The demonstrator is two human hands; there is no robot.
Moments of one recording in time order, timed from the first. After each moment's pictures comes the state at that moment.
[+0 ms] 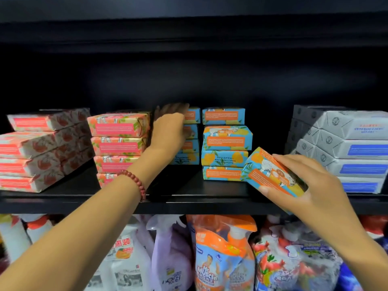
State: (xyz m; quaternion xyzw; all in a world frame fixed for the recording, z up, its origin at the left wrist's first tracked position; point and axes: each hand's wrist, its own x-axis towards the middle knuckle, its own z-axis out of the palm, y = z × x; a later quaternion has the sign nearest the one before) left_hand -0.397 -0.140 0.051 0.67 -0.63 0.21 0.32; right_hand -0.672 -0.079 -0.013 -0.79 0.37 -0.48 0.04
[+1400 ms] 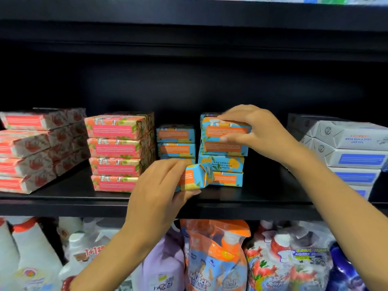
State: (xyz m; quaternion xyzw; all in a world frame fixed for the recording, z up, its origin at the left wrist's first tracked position) left_hand -0.414 -0.038 -0.031 0.45 -0.70 0.32 0.46; right_hand -0.612 -0.148 0.081 -0.89 0.27 -0.37 -0.03
